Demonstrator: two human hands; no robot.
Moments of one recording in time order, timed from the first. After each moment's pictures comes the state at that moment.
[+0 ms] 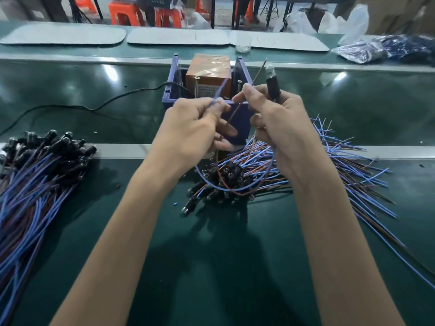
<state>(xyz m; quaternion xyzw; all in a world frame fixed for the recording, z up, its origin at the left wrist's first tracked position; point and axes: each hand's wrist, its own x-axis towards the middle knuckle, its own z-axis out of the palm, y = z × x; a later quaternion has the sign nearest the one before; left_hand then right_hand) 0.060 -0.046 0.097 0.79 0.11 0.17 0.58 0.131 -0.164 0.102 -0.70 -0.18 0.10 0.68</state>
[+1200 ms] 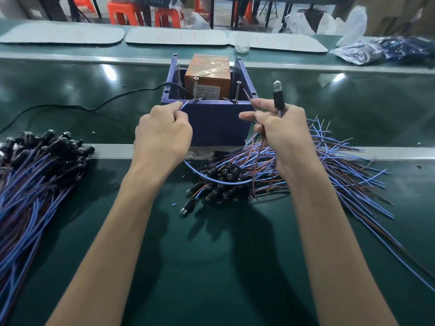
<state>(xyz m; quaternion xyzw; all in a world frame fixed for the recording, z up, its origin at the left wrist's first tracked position) 0.064 -0.020 0.077 0.84 0.29 0.24 0.38 0.152 -0.163 0.078 -0.72 -0.10 0.07 0.68</state>
